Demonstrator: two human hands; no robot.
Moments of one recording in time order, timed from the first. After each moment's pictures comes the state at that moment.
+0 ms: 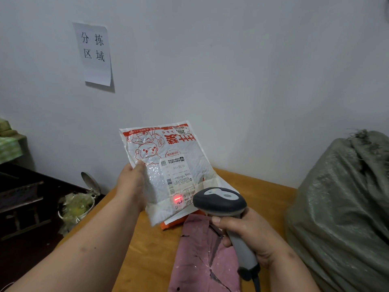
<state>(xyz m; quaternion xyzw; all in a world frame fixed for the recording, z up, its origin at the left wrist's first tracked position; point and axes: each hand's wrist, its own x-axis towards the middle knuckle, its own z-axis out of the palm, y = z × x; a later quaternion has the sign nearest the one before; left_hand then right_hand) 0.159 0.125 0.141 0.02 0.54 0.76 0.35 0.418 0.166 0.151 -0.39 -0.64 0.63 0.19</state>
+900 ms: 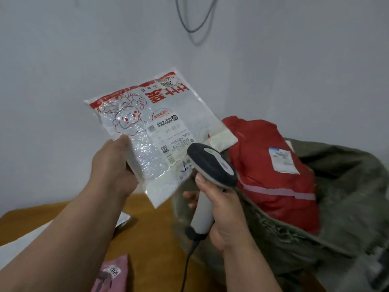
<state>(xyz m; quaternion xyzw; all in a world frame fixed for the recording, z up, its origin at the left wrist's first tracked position) 0.454 0.261 0.271 0.21 0.39 0.74 0.51 0.646 0.208 0.213 -0.35 -0.44 0.57 0.60</state>
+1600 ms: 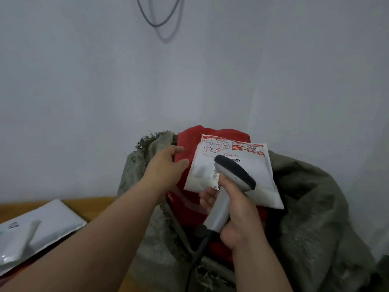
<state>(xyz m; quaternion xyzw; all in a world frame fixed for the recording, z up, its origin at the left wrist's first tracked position) 0.699 0.359 0.251 0.58 0.59 0.50 0.24 0.855 0.303 0.221 -0.39 -0.26 0.63 0.62</state>
